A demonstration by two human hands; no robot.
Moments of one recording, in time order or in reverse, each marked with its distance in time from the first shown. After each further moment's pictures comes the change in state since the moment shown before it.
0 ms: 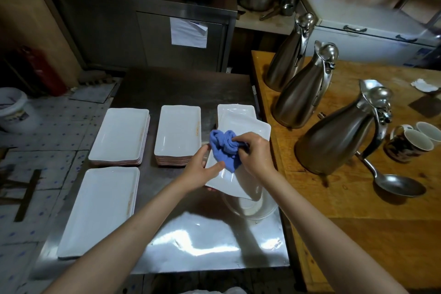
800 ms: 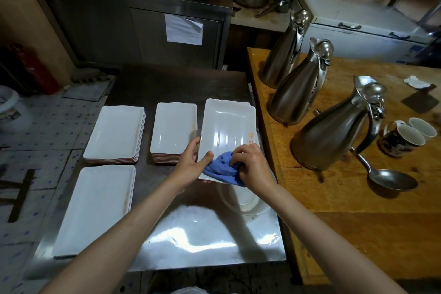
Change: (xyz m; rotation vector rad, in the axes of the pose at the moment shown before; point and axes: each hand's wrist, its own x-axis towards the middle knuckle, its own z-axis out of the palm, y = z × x) left_hand 0.006 -0.012 -0.005 -0.113 0.121 -0.003; right_hand -0.032 0.020 0.005 -0.174 -0.154 -0.200
